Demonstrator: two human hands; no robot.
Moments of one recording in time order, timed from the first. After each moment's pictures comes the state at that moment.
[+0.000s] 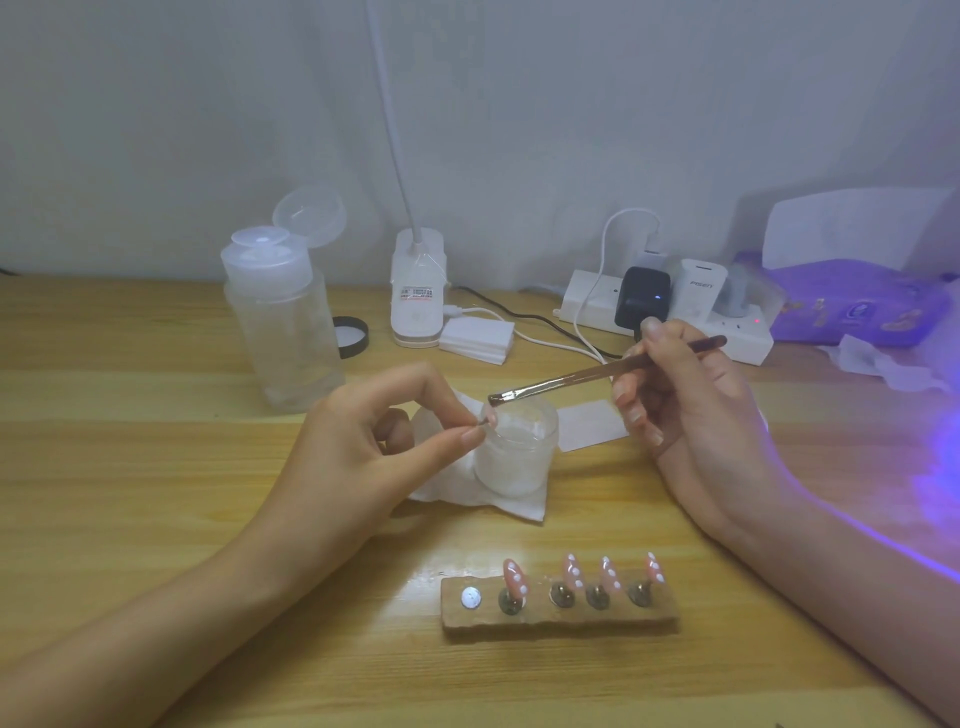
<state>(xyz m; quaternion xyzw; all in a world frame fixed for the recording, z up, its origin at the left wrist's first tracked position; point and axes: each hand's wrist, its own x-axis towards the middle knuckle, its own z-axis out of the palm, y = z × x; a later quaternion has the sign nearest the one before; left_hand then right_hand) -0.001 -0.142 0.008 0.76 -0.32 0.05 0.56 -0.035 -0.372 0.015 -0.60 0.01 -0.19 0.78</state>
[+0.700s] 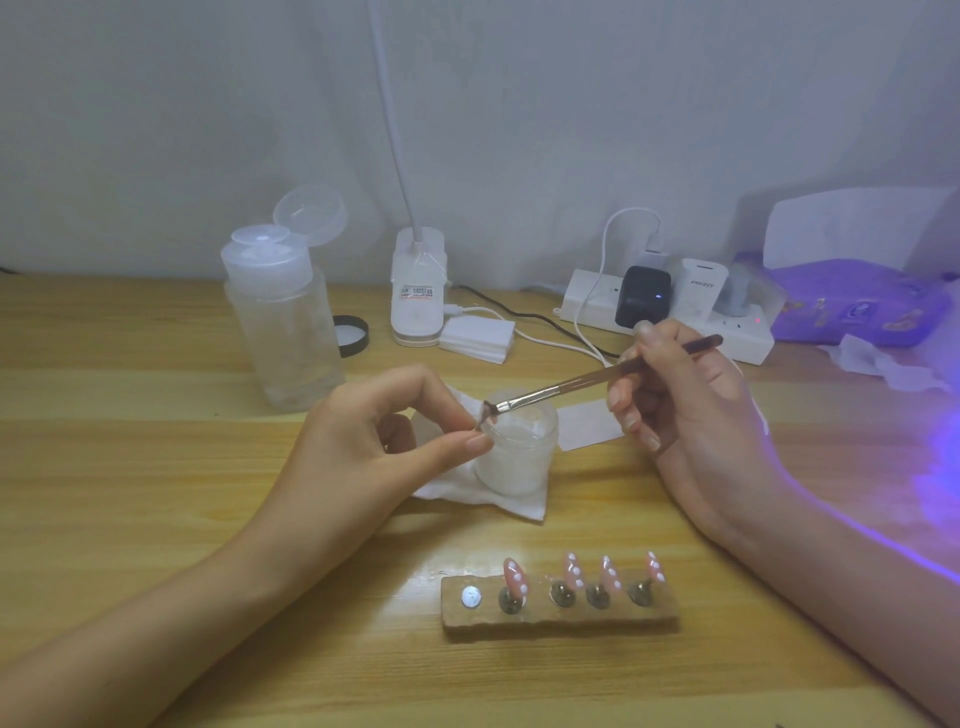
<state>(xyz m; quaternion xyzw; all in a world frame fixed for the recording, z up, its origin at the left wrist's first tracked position) -0.003 -0.145 0.012 0.75 -0.31 0.03 0.58 -0.036 -0.370 0.017 -0.61 0.00 -0.18 0.77</state>
